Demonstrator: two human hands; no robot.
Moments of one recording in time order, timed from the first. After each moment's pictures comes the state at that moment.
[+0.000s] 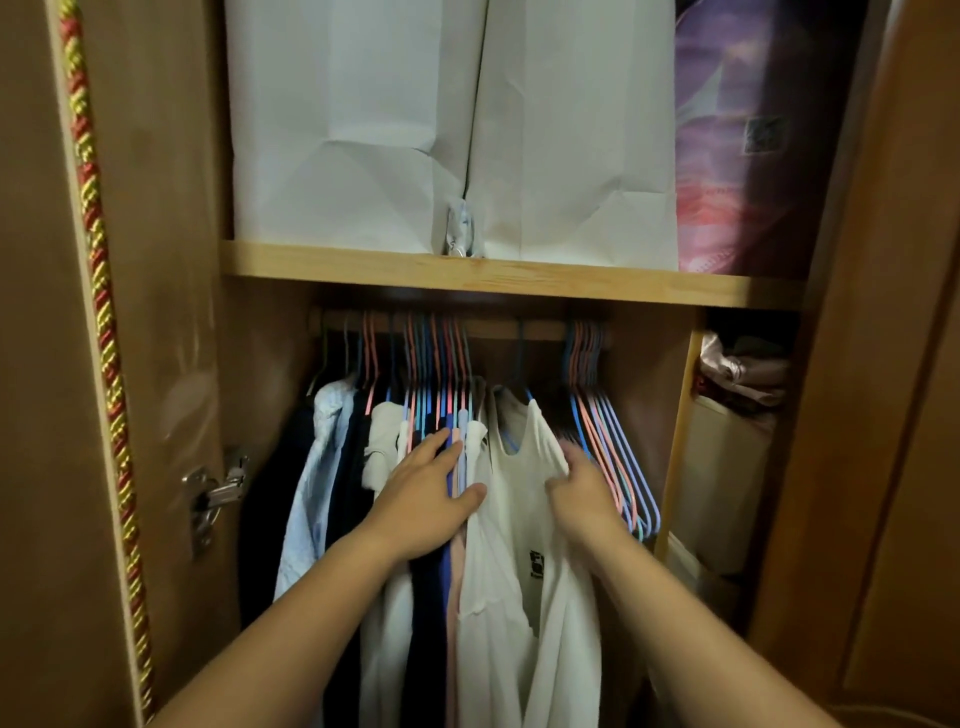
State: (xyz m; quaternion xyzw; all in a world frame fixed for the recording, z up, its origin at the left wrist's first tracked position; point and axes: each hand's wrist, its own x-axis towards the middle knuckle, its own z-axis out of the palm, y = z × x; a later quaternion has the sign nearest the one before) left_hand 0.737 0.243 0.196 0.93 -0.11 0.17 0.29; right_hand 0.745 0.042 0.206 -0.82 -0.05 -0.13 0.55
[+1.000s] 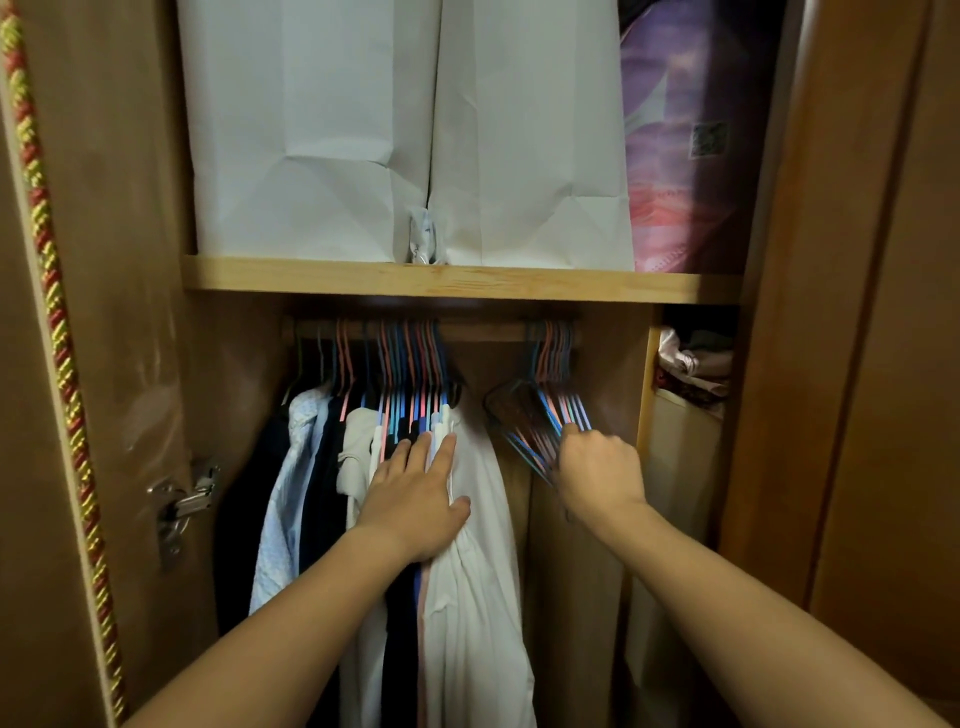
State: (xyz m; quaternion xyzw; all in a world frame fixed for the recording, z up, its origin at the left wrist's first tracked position) left_hand 0.729 0.216 0.203 0.98 -0.07 0.16 0.08; right_hand 0.748 -0.002 0.233 -0.94 -0.03 -0.33 -0.03
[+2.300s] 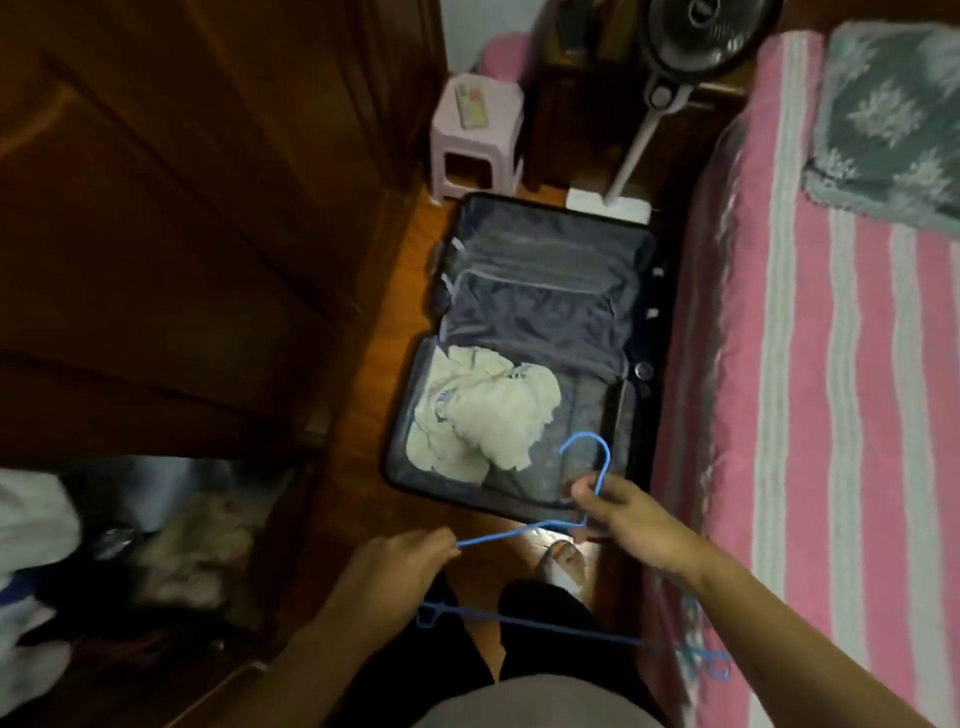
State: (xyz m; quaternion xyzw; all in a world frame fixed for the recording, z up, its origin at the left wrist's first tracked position) left_hand 0.312 -0.061 -0.257 0.69 -0.65 -0.32 0.03; right_hand 0.045 -0.218 -0.273 -0.53 0.52 -0.01 0.67
